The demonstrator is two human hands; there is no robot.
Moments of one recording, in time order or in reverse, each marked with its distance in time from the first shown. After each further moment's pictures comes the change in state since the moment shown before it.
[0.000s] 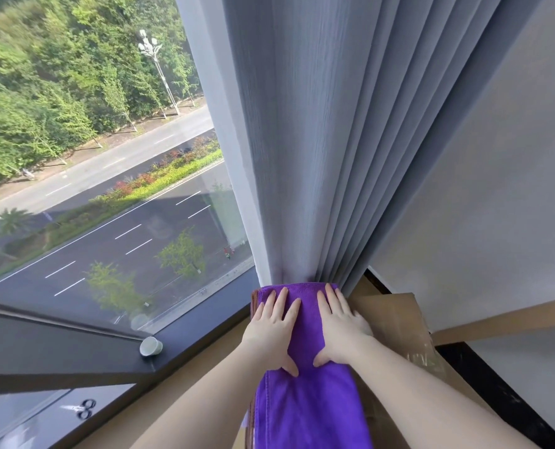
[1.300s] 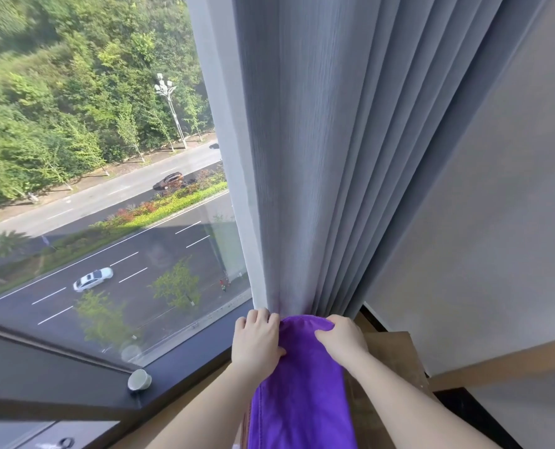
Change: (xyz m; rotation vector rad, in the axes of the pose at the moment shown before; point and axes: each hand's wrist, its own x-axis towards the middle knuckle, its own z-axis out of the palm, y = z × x) left_hand 0.001 -0.009 -0.029 -0.028 0.344 -0.229; right_hand 0.005 0.004 -0.034 0.743 0.249 0.281
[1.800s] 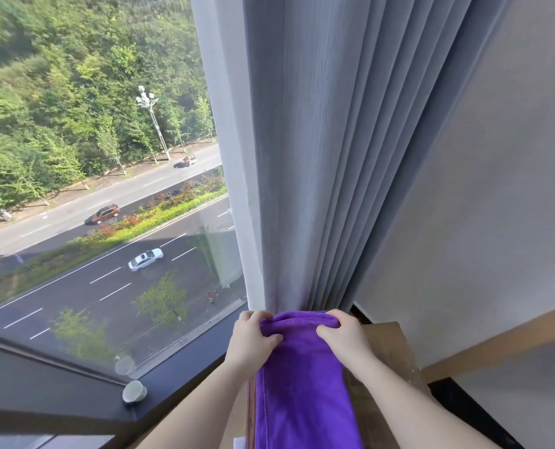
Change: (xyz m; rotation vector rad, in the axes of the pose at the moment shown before) left_hand -0.017 -0.018 -0.001 -0.770 -0.023 -0.203; right_hand -0.051 -0.003 -0.012 0.370 0.056 -0.071
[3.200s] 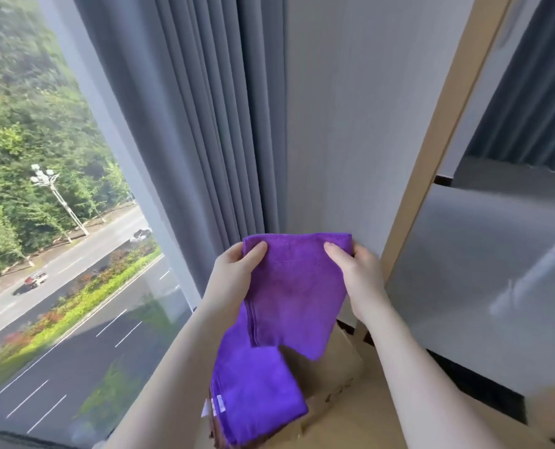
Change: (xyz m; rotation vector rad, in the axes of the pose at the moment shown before) left_hand -0.226 0.203 -0.048 -0.772 -0.209 0.312; right_hand -0.247 -0.022 -0.165 0.672 0.451 -0.310
